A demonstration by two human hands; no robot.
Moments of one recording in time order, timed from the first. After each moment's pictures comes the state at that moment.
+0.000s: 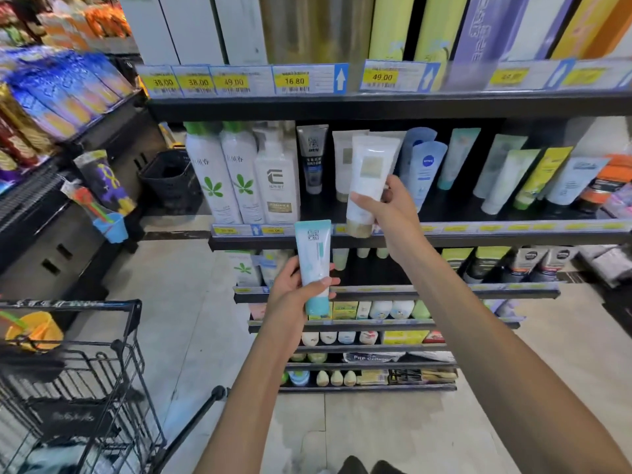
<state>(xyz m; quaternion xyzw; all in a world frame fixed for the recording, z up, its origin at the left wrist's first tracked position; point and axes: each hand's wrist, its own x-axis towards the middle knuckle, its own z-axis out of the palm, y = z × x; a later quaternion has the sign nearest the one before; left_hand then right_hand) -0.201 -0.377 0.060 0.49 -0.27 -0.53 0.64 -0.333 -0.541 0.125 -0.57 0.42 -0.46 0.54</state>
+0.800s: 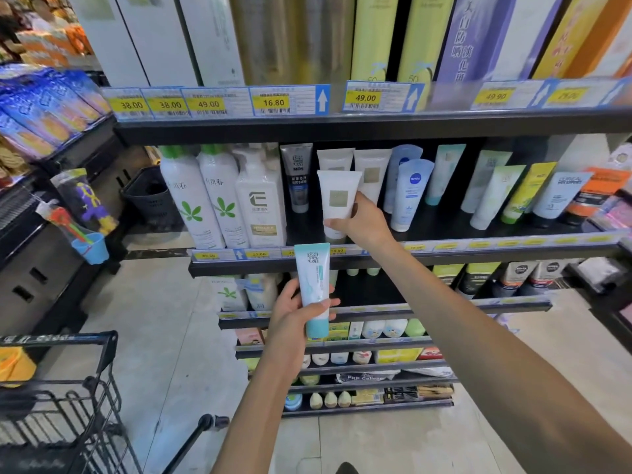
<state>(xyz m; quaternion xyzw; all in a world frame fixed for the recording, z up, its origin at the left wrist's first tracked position) -0.209 -0.408 0.042 0.49 -0.26 -0.54 0.63 -0.308 -0.598 0.107 -0.70 0.48 -0.34 0.40</state>
